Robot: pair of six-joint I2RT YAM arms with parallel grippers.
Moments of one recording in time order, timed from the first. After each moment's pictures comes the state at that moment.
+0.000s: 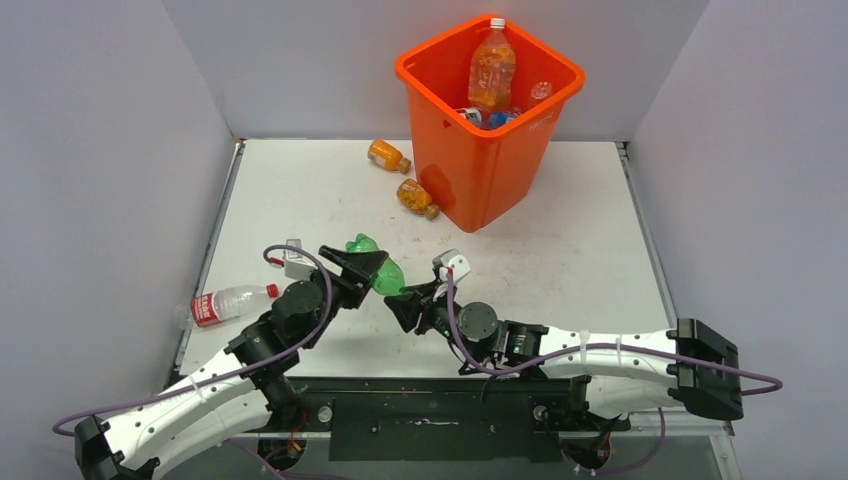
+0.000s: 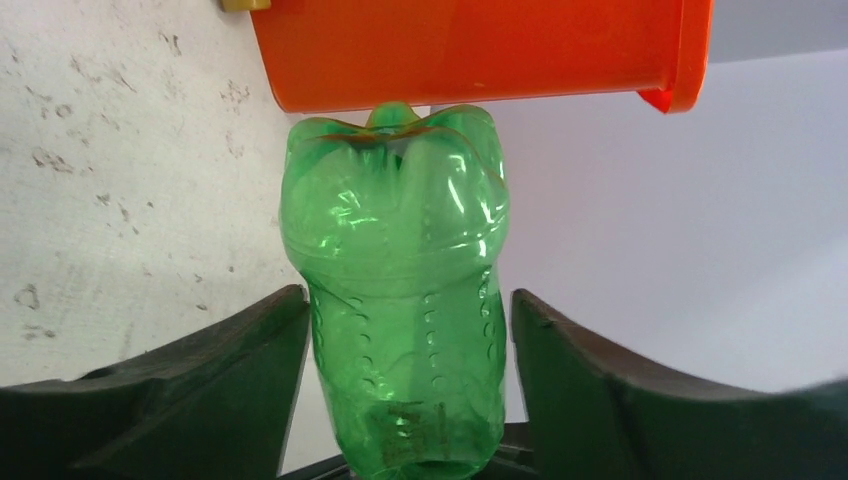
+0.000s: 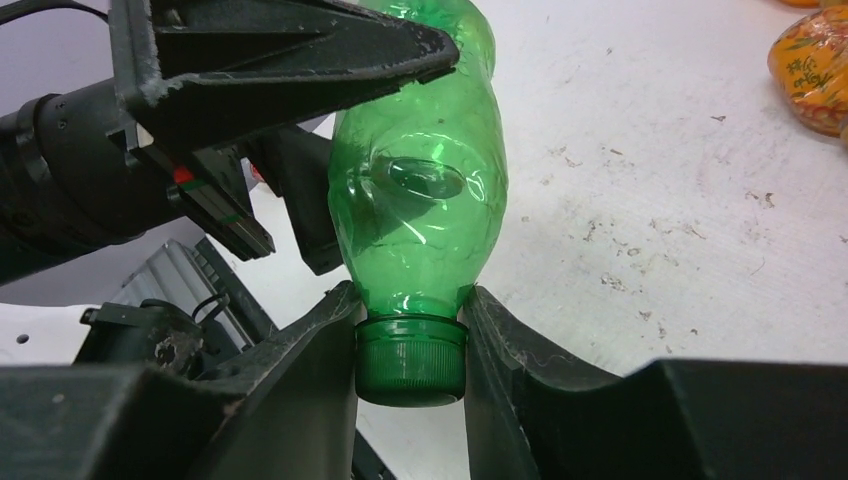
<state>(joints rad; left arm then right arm) -0.88 0.65 0.52 -0.07 -0.46 -1.43 1.30 1.20 0.65 0.47 0.47 0.43</state>
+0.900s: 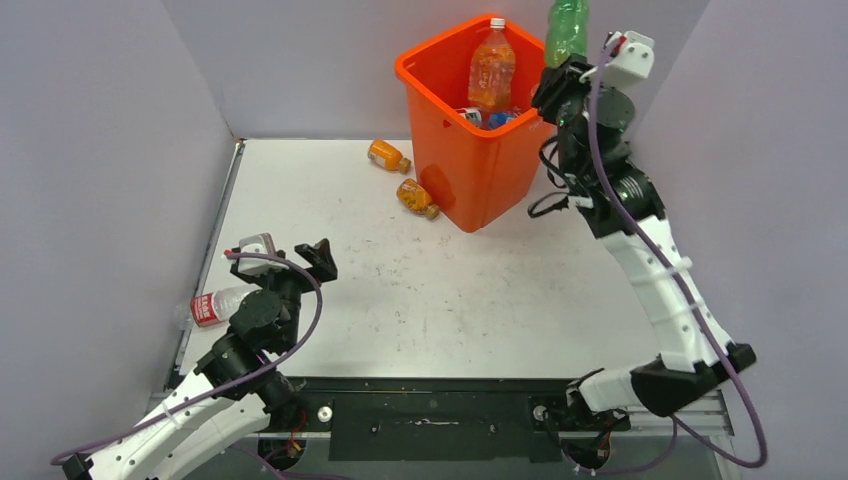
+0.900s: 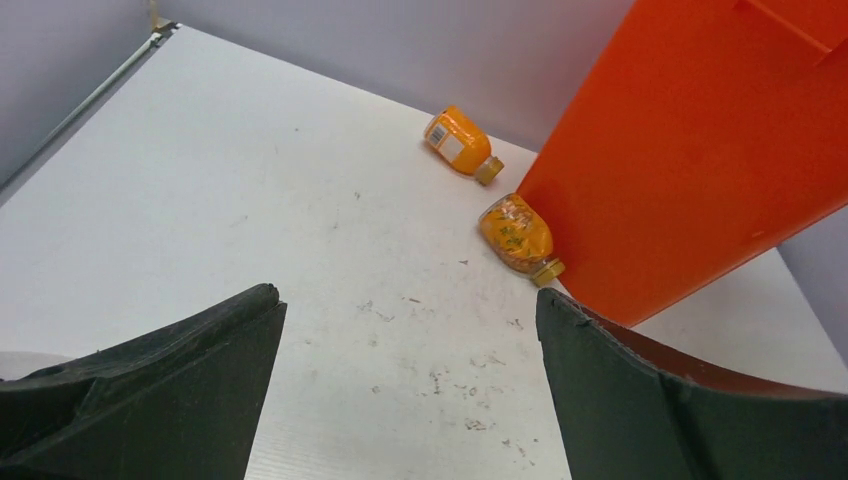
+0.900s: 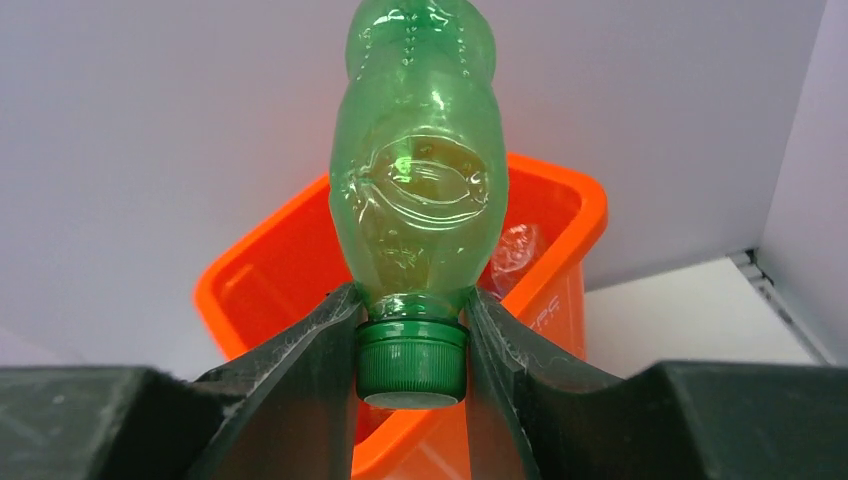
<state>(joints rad) -0.82 0.47 0.58 -0.10 -0.88 -0.38 0.53 1.33 1.78 -0.27 0.60 0.23</state>
